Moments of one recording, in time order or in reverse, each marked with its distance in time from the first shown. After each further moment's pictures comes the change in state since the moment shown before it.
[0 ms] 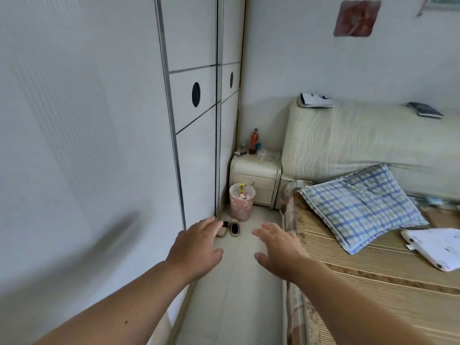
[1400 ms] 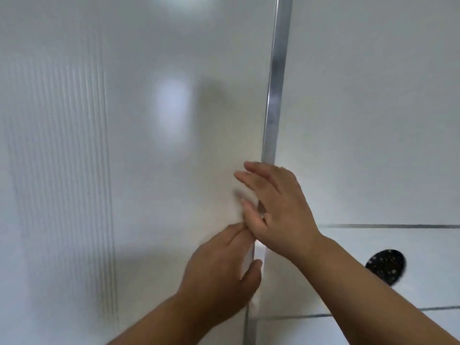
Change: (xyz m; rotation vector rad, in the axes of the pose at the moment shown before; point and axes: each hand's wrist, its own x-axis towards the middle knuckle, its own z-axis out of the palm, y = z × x) left_hand 0.308 -0.050 -0.206 0.597 1.011 -0.697; right_hand 0.469 -0.164 -0.281 0.796 0.876 -1.648
